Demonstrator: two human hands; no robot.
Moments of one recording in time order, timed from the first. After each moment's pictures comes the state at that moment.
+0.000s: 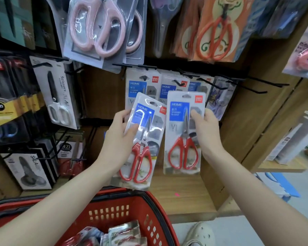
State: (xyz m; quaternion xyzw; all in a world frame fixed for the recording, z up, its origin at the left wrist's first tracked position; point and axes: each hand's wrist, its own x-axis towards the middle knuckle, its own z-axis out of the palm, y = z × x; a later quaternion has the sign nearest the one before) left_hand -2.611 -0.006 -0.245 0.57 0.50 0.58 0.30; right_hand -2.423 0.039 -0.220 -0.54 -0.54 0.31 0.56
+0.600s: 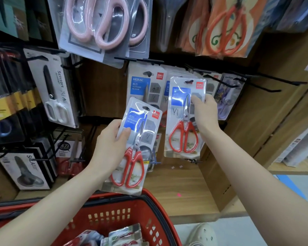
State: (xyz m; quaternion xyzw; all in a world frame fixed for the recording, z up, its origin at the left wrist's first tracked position) left_hand -2.632 0.015 -0.271 0.55 0.57 0.54 0.28; right_hand -2.432 0.106 -0.219 -0.56 -0.54 0.26 0.57
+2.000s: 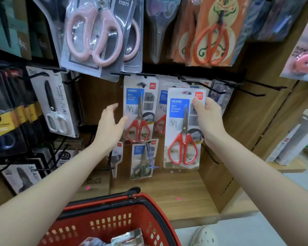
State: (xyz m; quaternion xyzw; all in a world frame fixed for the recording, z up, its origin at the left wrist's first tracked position) left_hand -2.646 0.070 -0.246 0.59 0.59 0.51 0.19; right_hand -2.424 0.063 -0.190 -0.54 -0.56 0.25 0.57
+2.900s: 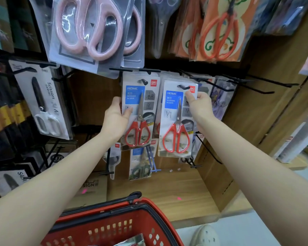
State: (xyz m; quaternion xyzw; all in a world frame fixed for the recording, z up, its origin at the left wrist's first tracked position) left_hand -2.640 0.119 -0.245 0.59 0.57 0.54 0.22; right_hand -2.436 0.134 -0.198 -0.59 -0.53 0.26 0.55
